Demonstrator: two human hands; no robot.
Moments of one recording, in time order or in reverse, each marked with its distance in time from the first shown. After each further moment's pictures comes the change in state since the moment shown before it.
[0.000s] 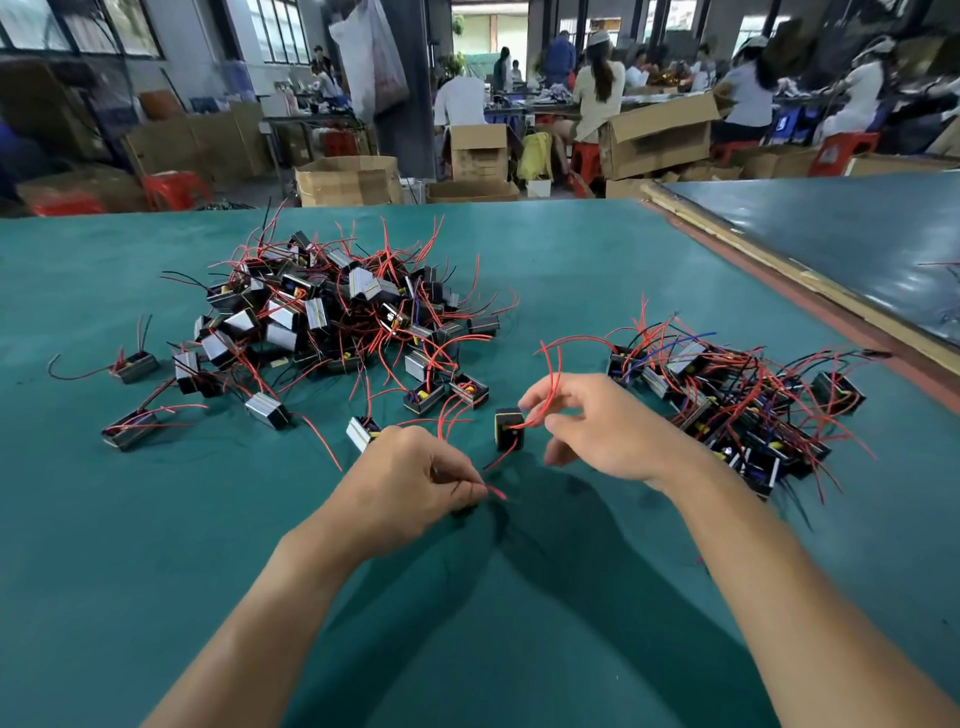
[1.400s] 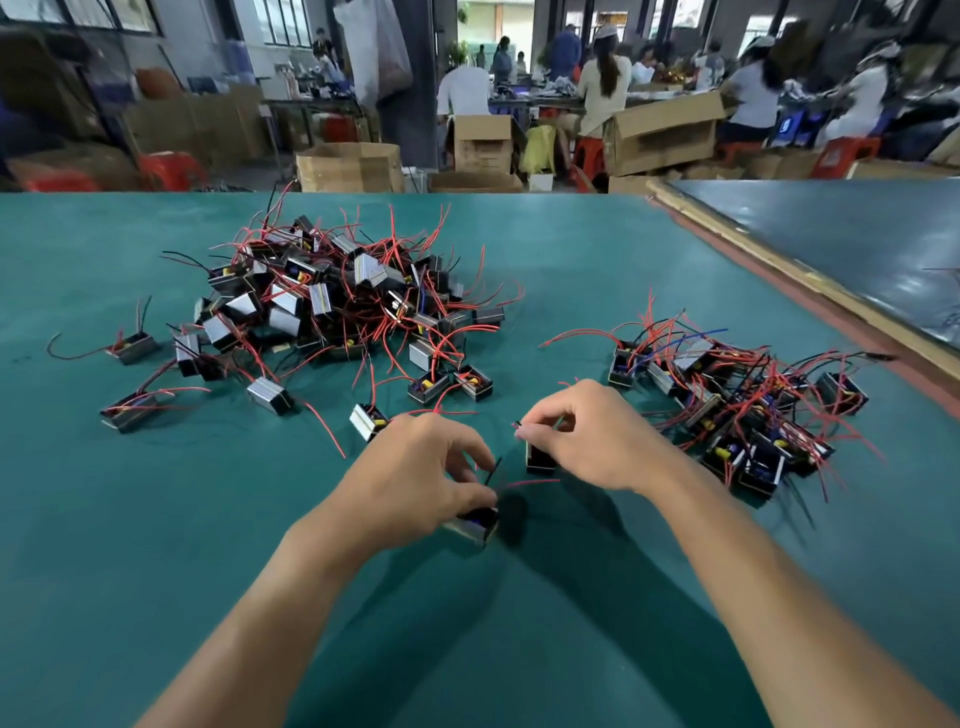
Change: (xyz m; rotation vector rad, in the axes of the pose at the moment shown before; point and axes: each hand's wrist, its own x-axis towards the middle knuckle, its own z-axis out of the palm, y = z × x) left_hand -0.006 0.014 -0.003 0.040 -0.001 -0.085; right_hand 0.007 0.004 0.015 -0.364 0.082 -0.108
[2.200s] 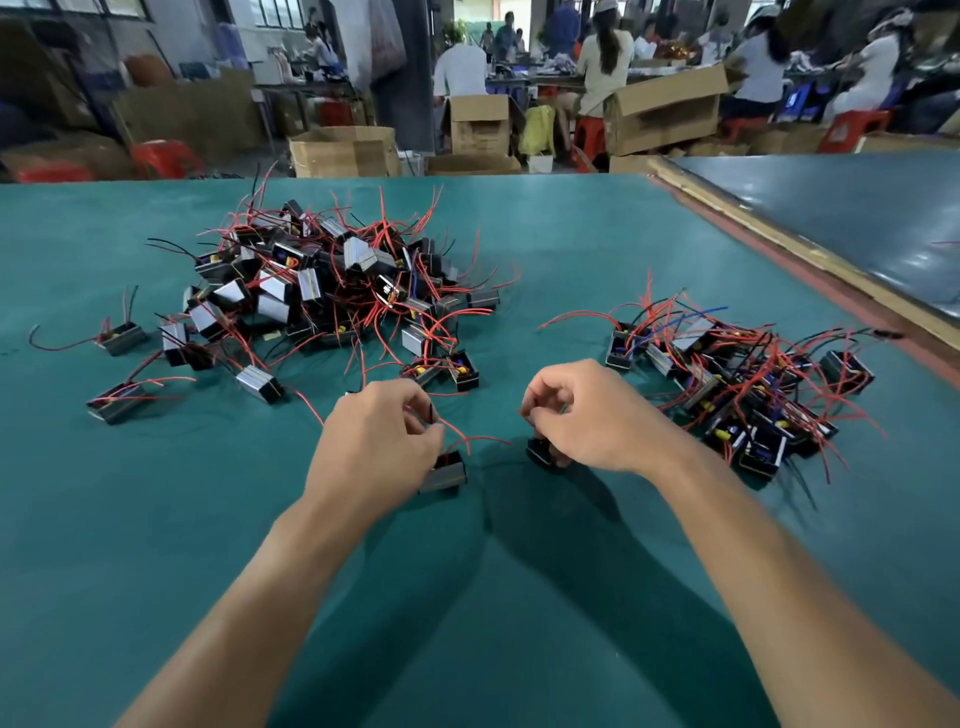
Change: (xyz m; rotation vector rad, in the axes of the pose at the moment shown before) left_hand 0.004 -0.007 0.002 0.019 0.355 -0.256; right_hand -0.003 -0.004 -0.003 0.126 -0.015 0.096
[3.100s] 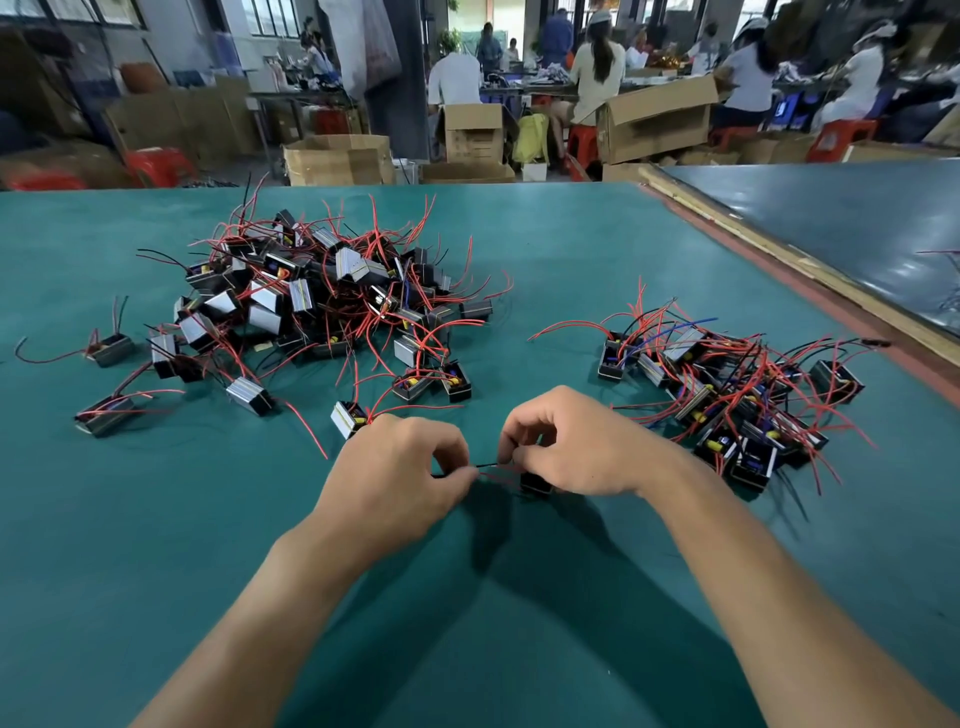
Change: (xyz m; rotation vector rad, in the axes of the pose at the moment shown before) left_hand -0.007 0.002 0.010 0.161 -0.119 0.322; right_hand -0.008 -0.008 -0.003 0.014 -0.236 -0.063
